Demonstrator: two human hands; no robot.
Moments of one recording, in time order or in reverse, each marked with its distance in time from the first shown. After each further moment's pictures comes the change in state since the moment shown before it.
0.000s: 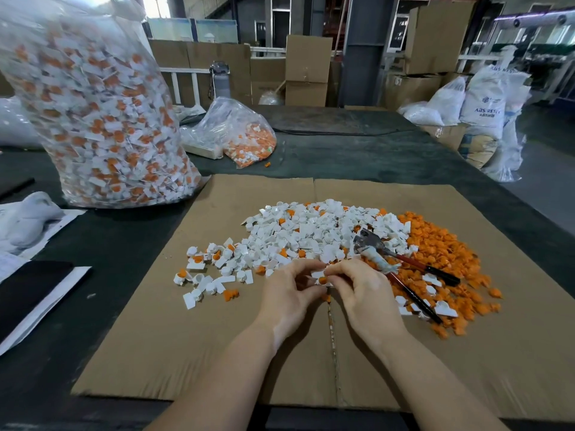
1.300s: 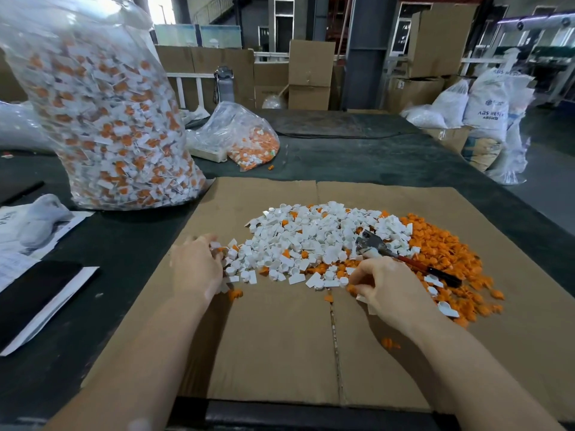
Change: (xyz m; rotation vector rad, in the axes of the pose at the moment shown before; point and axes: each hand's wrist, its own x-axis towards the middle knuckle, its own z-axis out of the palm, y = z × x) left_hand 0.027 -0.020 -0.108 0.797 0.486 -0.225; right_hand 0.015 0.000 -0.038 -0.301 -0.300 0.175
